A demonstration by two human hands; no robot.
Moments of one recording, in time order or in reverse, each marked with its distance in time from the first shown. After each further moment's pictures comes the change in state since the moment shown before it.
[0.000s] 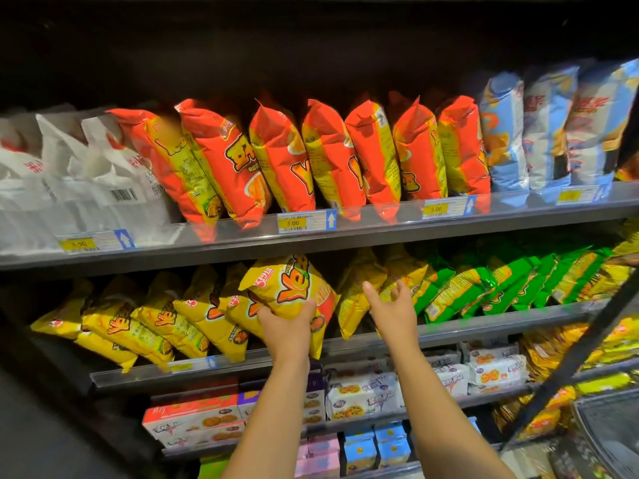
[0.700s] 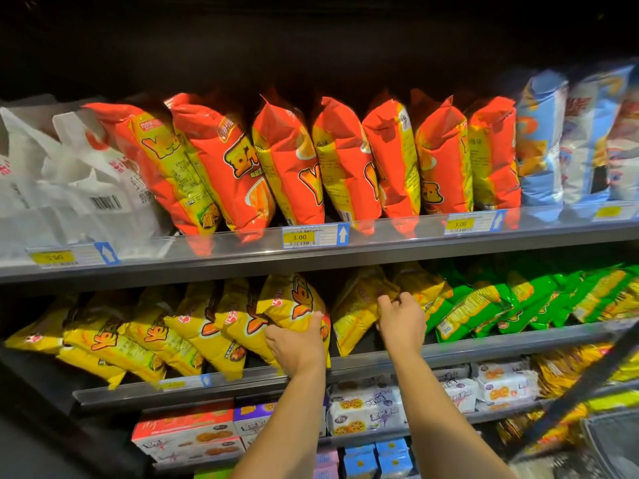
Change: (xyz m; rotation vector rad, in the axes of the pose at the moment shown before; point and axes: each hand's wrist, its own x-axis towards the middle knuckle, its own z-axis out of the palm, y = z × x) left_hand 0.043 -0.027 0.040 0.311 0.204 -0.047; right_hand 0.048 0.012 0.030 -0.253 0.185 -0.024
